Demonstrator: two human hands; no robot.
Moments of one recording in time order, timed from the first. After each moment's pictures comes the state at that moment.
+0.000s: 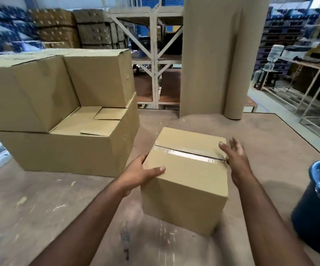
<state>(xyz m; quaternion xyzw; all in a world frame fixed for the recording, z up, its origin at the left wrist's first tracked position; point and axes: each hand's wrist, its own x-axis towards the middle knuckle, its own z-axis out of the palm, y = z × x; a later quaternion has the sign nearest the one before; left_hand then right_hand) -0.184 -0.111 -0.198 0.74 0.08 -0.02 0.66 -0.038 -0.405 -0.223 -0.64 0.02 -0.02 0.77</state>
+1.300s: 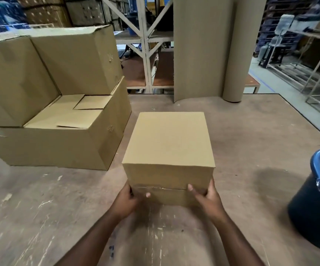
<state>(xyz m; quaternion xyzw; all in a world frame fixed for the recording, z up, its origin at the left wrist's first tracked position) -0.193 -0.117 -0.344 0.78 0.14 0.00 0.61 -0.118 -0.404 -0.345 -0.70 -0.05 0.12 0.70</state>
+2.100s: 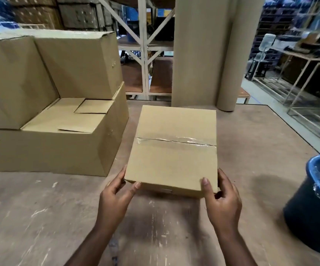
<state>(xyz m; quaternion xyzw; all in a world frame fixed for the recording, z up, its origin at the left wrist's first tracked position) -0.223 -0.105 -0.286 0.74 0.12 0.22 0.63 -0.155 -0.382 -0.289 -0.81 0.01 -0.24 0.54</state>
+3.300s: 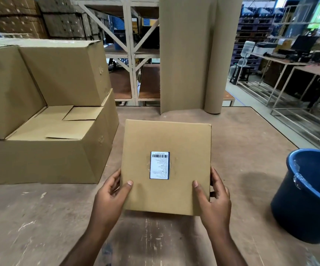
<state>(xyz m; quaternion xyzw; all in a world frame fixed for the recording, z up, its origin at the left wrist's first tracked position) -0.224 -0.121 -0.254 0.71 0.15 0.17 0.67 -0.176 -0.380 -0.278 -0.77 0.07 -0.18 0.60</state>
